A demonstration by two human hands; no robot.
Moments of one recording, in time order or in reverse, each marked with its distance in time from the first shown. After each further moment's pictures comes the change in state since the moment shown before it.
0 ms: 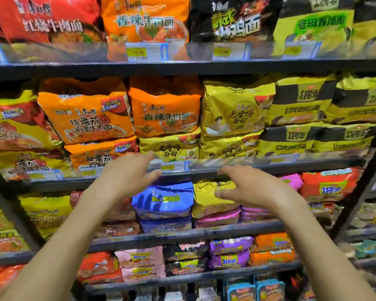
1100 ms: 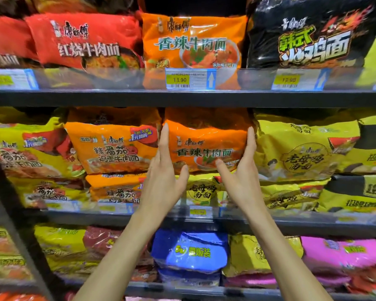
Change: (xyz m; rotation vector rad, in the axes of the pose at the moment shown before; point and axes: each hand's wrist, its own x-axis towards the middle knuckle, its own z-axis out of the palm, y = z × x) left_hand 0.103 -0.026 0.033 -0.614 0.737 -0.081; right_hand 0.178 -0.054 0.005 0.857 0.758 -0.151
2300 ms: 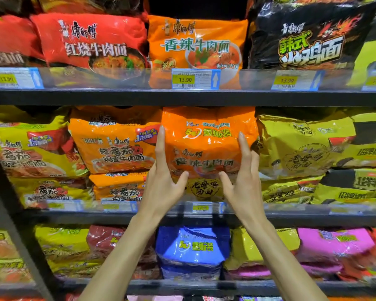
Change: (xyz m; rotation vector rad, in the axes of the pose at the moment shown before) left_hand -0.016 -0.008 -0.013 -0.190 -0.066 -0.075; right_hand -0.024 0.017 0.009 -0.181 0.109 -0.246
